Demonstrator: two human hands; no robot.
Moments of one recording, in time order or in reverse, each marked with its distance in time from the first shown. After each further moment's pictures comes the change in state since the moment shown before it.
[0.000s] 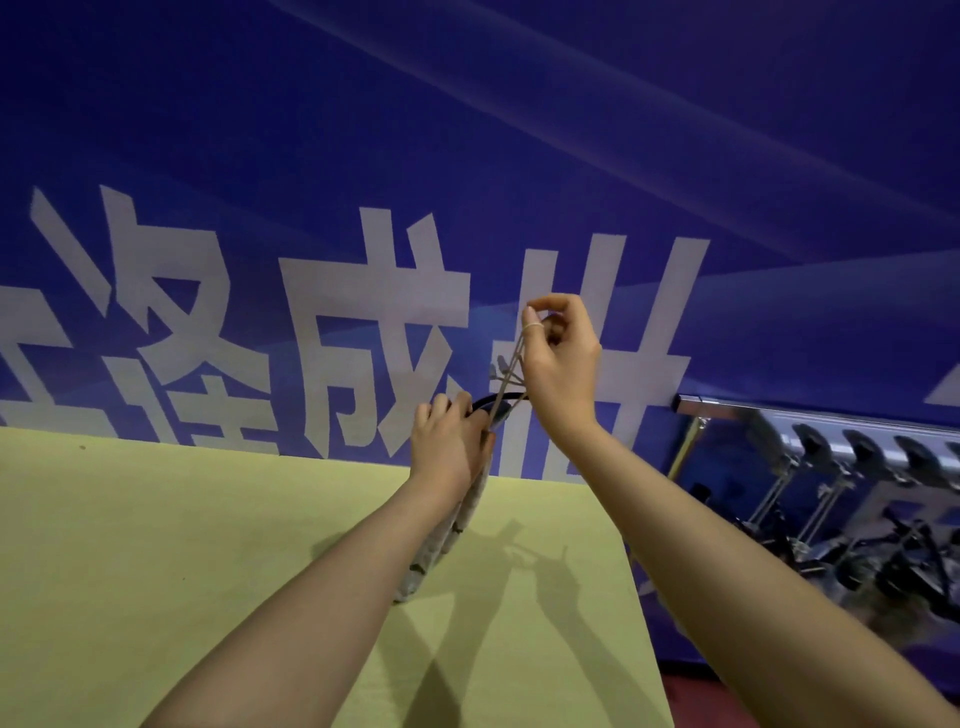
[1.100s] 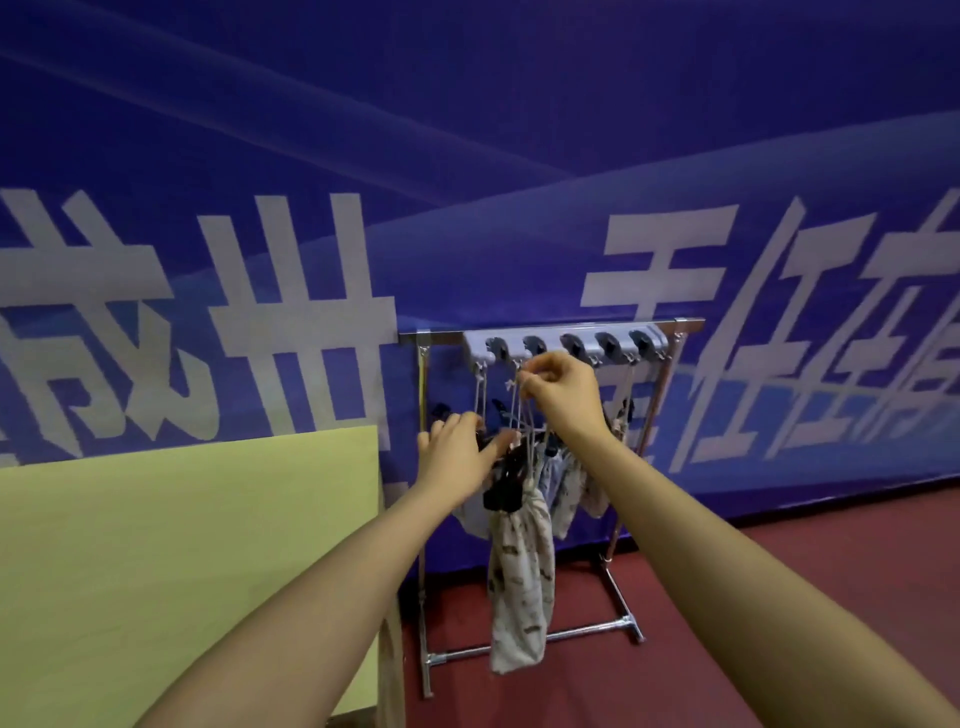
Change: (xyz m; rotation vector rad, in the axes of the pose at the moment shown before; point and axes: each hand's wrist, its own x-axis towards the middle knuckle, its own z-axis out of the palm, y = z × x) left_hand -0.129 0.395 0.025 -0.399 -0.278 0.091; right_hand -0.072 0.016 -0.448 -0.319 -0.011 0.415
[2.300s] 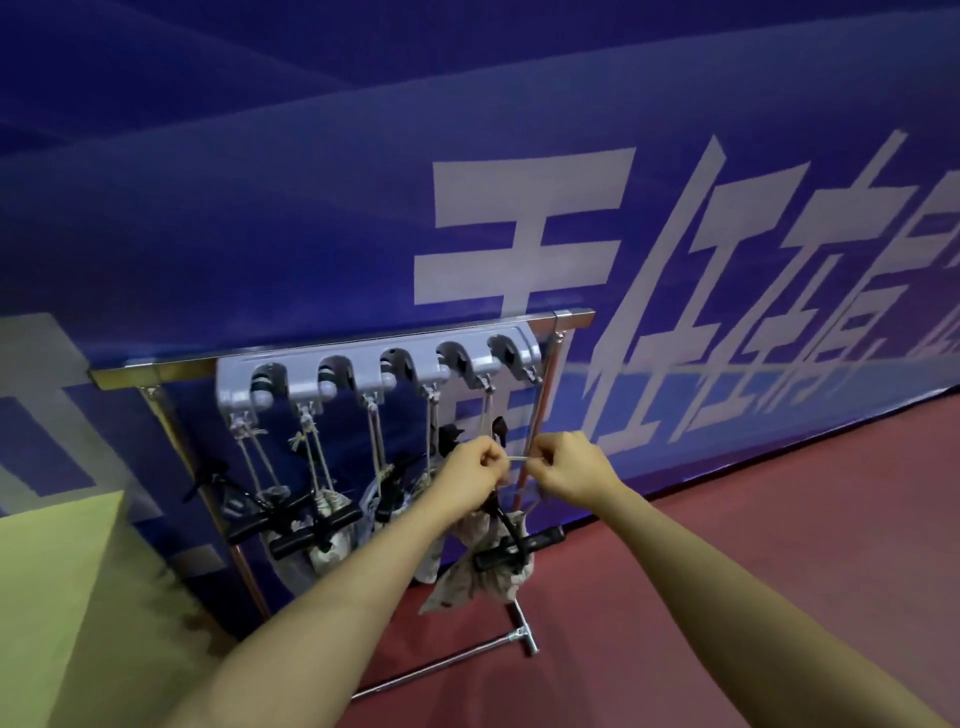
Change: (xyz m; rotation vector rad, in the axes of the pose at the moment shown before) left_hand 0.224 0.186 0.226 -0.599 -0.429 0.021; right_hand 0.187 0.258 -0.200 -0.716 -0.332 0.199
